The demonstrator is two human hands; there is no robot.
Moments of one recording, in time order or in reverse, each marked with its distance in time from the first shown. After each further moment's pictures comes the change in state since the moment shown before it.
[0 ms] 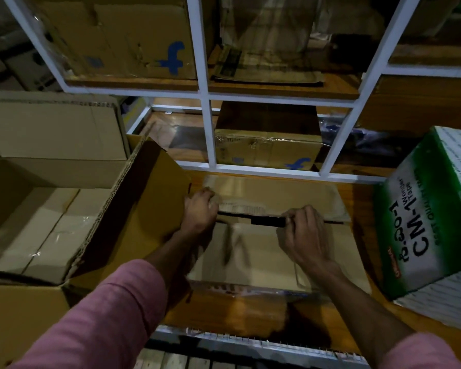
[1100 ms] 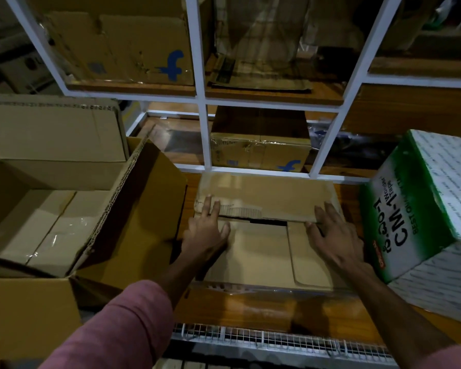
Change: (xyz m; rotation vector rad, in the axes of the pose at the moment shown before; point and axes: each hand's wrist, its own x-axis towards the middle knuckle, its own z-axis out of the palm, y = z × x) left_hand -0.073 0.029 -0.002 0.232 -0.136 0.006; right_hand -0.012 0.035 -0.077 -0.112 -0.474 0.441
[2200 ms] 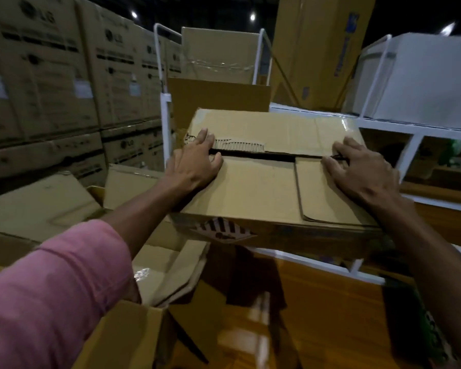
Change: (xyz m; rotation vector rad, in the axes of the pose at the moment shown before) left_hand -0.057 -0.075 -0.377 -0.013 0.636 0.043; right_hand -0.053 -0.278 -0.265 -0.020 0.636 -0.484
